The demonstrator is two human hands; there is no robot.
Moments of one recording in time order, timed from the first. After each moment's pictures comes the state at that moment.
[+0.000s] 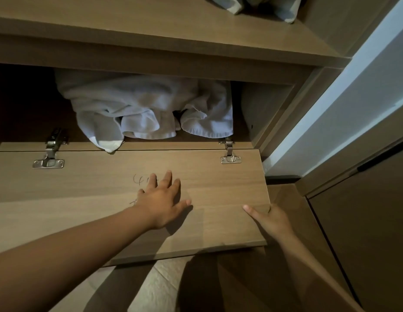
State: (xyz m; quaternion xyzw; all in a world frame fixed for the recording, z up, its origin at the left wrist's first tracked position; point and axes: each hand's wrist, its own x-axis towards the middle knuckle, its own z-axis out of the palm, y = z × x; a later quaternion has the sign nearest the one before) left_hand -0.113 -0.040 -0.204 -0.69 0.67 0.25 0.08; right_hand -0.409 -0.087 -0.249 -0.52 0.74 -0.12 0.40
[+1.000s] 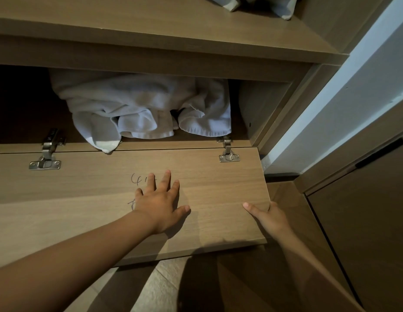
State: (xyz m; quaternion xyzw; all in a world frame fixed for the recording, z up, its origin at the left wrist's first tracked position) left_hand -0.119 -0.034 -0.205 -0.69 0.68 0.22 0.12; right_hand -0.412 -0.088 -0.252 -0.49 0.74 -0.16 0.43
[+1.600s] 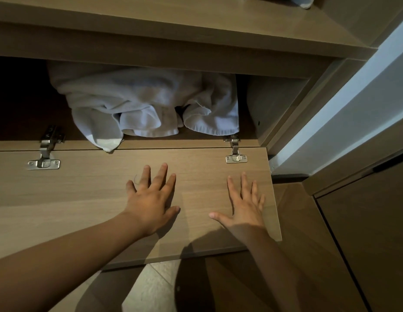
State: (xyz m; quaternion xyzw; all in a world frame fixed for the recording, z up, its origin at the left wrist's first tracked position) left_hand -0.087 -0.039 -0.230 -0.70 0.69 0.15 0.08; right_hand -0.335 -0.088 -0.265 -0.77 0.61 0.01 0.18
